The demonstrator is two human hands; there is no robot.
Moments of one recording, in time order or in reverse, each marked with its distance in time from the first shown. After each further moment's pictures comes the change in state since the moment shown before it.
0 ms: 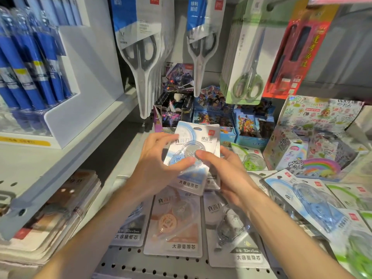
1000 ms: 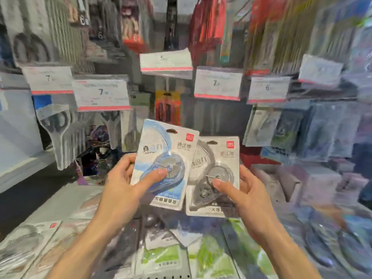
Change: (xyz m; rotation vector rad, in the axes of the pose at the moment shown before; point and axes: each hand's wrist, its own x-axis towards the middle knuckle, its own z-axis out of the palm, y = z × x) left_hand -0.064 0.241 0.092 -0.651 0.053 0.083; right_hand -0.203 -0.114 -0.233 -0.222 0.199 -0.594
